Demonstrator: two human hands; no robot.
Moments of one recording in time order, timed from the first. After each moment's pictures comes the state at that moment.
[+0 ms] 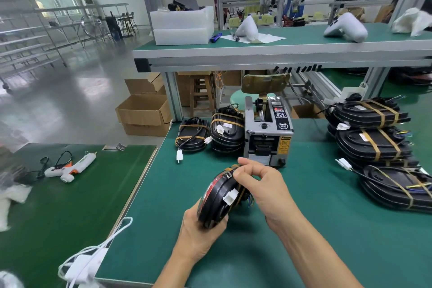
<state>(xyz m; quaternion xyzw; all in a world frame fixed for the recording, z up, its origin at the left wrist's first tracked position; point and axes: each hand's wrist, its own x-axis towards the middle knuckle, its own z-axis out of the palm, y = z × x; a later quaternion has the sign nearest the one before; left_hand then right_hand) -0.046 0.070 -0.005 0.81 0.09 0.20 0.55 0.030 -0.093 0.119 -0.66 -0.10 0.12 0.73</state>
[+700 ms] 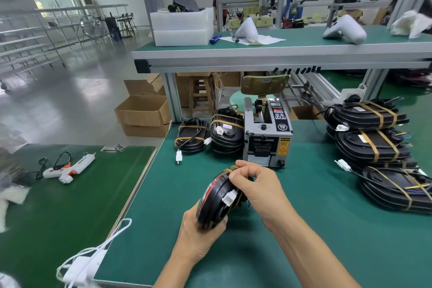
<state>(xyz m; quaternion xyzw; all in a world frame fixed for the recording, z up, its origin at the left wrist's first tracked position) -0.044 0.071 -0.007 0.81 0.09 0.21 0.54 0.039 -0.085 0.104 -0.71 -0.12 0.10 0.69</state>
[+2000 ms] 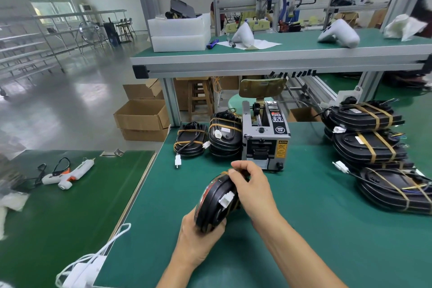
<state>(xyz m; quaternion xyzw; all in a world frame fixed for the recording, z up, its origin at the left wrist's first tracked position) -0.049 0.067 0.006 0.80 0.13 0.18 0.55 0.046 -0.066 0.088 -0.73 -0.05 0.07 0.68</state>
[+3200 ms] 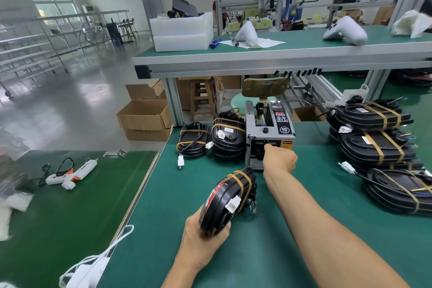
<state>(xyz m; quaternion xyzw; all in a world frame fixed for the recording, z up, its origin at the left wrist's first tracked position) -0.047 0.066 0.005 0.81 0.12 0.18 0.55 0.163 -0.063 0.094 -0.68 0.30 -0.04 0.67</state>
